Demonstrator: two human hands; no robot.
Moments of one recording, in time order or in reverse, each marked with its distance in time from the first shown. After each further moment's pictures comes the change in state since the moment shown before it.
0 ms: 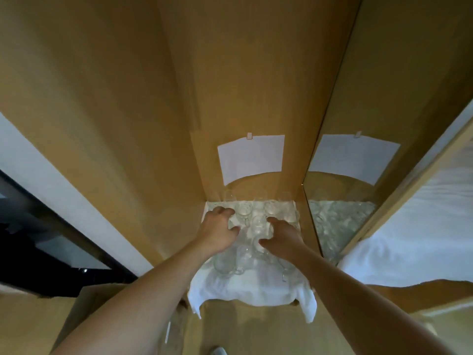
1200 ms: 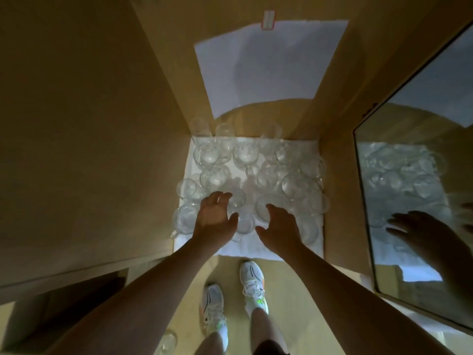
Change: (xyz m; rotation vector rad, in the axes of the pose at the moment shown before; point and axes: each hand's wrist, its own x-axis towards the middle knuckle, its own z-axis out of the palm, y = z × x) left_hand 0.126 -0.102 0.175 -0.073 -0.098 -0.169; right_hand 0.171 0.076 0.163 -0.038 -0.233 0.147
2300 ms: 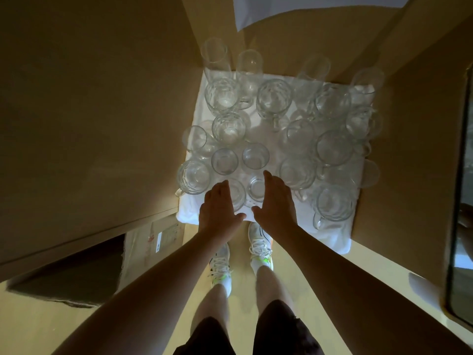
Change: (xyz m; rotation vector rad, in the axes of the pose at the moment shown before) left_hand -0.023 -0.074 0.083 0.081 -0.181 -0.285; right_hand 0.031 -0.012 0.088 0.019 -0.024 -0.125
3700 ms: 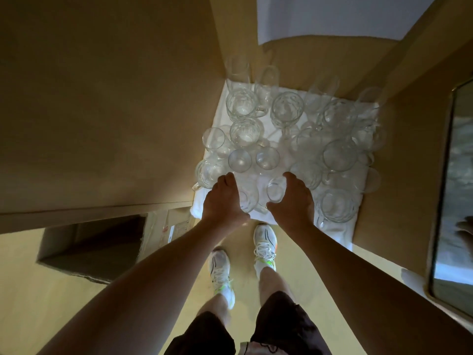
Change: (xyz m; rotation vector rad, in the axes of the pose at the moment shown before) left_hand -0.016 0.004 -0.039 0.066 0.101 0.077; right_hand -0.013 -0.003 -0.022 0.113 0.179 0.042
